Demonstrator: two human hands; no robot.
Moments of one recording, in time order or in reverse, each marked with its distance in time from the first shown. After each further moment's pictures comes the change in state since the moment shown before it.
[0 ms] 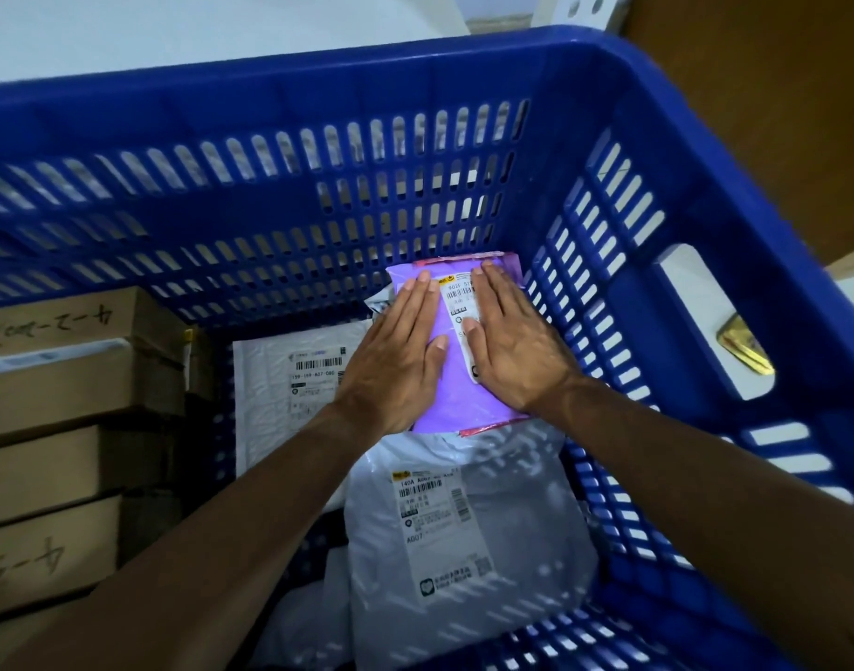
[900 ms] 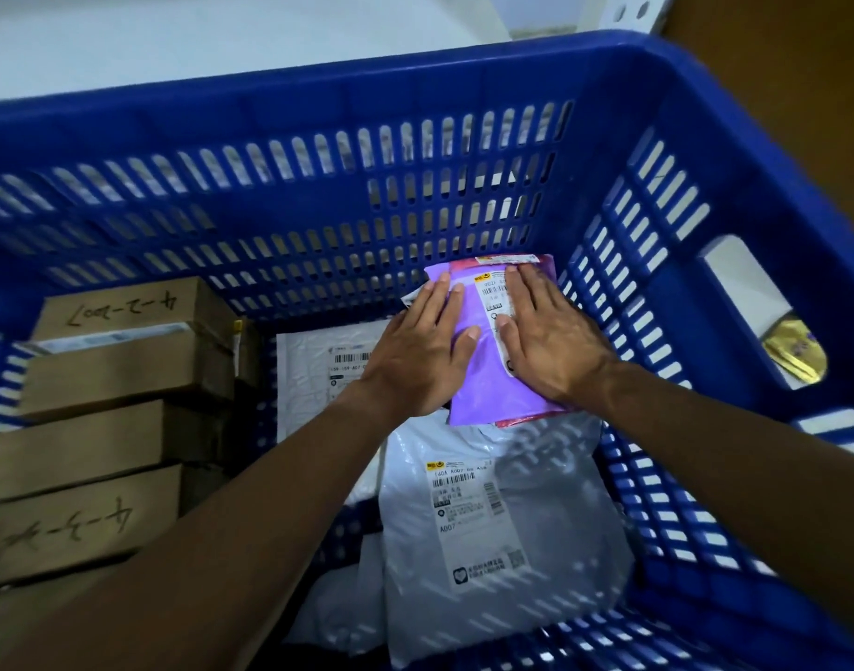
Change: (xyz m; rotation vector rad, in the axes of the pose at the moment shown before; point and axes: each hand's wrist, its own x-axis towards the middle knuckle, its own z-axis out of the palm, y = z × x) left_hand -0.001 -0.004 -0.025 -0.040 -0.154 -0.148; right_hand 0.004 -0.006 -0.013 -0.091 -0.131 0.036
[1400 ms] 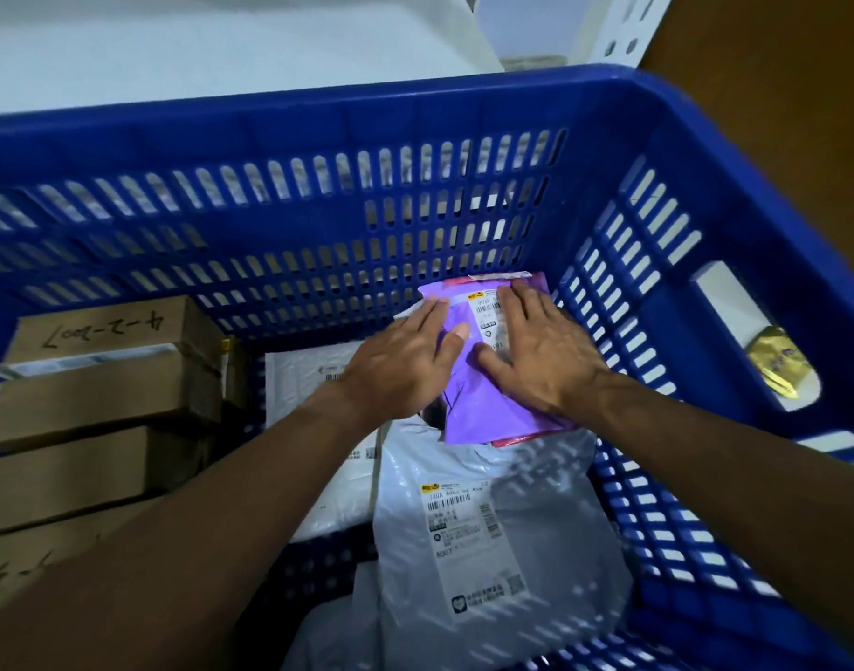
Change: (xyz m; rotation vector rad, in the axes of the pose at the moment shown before) left_hand 0.007 0.003 -0.037 -0.132 -0.168 -0.099; right_hand 0.002 -0.013 -0.018 -0.076 -0.040 0.072
